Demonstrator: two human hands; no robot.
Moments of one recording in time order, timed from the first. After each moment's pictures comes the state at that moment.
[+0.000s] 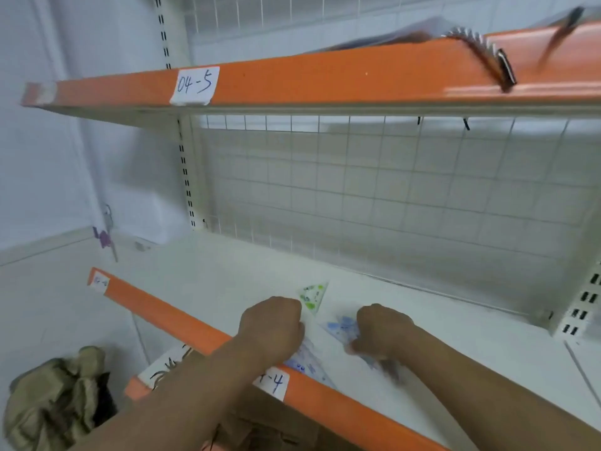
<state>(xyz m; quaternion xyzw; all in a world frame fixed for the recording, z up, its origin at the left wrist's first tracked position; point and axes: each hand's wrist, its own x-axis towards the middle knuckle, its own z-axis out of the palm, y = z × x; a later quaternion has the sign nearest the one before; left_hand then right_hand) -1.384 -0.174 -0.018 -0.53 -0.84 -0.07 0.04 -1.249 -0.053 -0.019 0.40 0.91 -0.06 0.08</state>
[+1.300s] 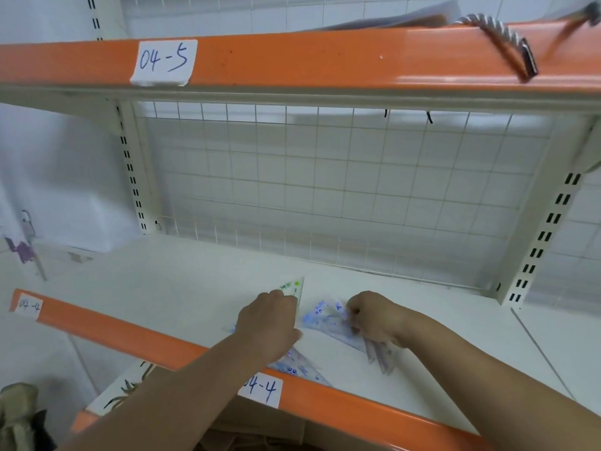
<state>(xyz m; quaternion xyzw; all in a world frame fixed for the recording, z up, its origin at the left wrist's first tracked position) -1.397 -0.154 -0.024 -0.60 -0.80 -0.05 -0.01 -1.245 -0.052 -0.011 0.46 0.86 -0.23 0.03</state>
